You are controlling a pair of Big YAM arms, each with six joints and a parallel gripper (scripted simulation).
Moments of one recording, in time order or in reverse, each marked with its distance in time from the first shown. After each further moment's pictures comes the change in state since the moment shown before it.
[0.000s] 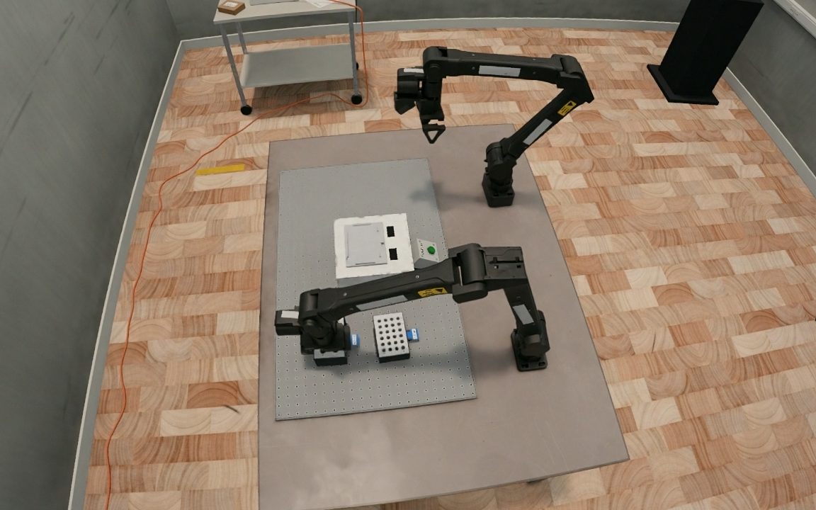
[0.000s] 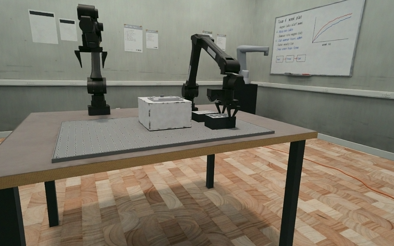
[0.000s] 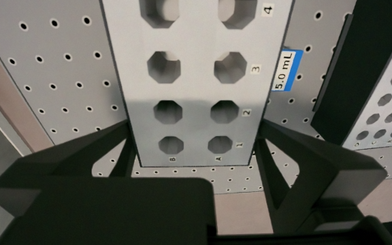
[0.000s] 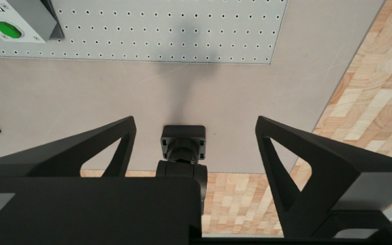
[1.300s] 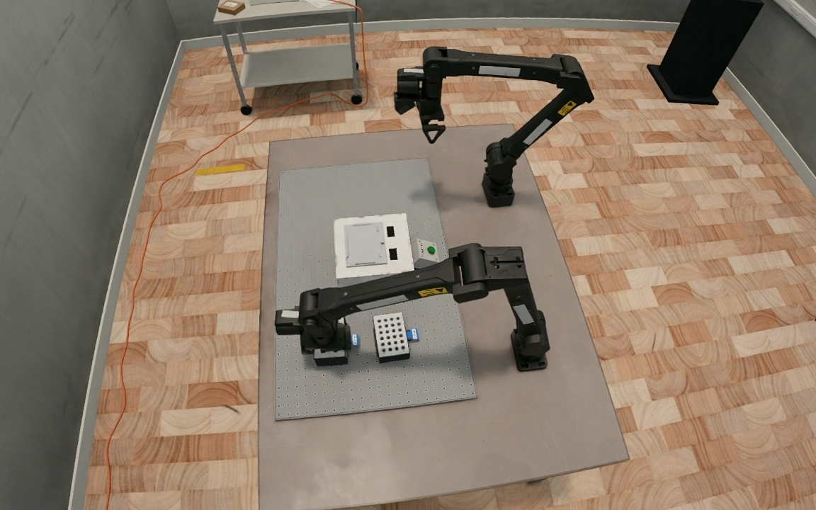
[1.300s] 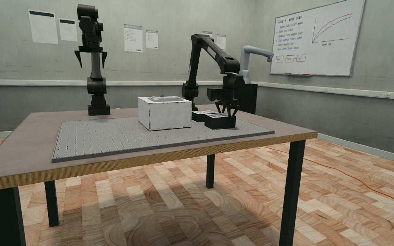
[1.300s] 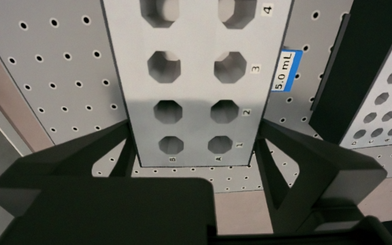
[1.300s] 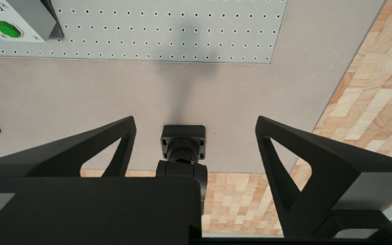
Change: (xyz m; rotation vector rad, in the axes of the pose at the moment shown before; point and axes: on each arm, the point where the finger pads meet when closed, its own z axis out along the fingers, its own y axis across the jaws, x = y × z) left arm 0.000 -0.001 -0.002 0.002 0.000 -0.001; right arm 0.000 0.000 0.001 0.000 0.001 0.000
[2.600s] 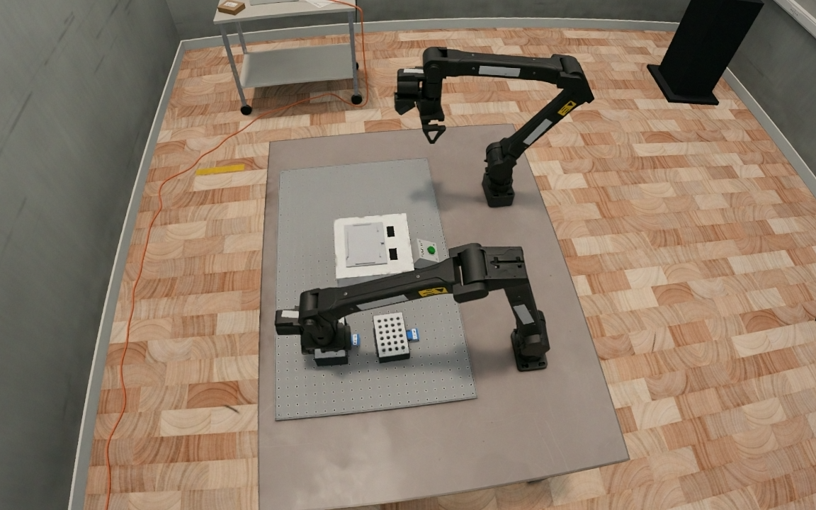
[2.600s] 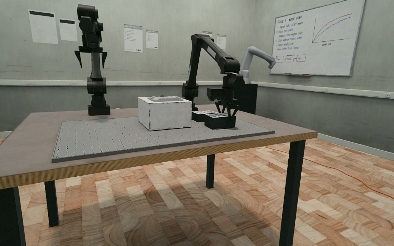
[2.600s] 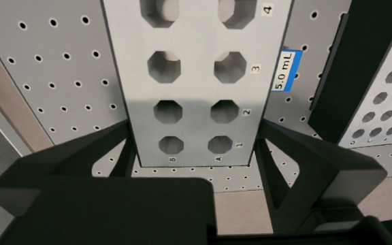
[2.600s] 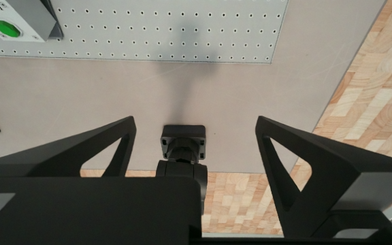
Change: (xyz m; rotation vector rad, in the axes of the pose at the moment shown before) left arm 0.000 -0.001 0.000 0.002 0.000 0.000; right arm 0.000 0.000 0.001 0.000 0.002 0.000
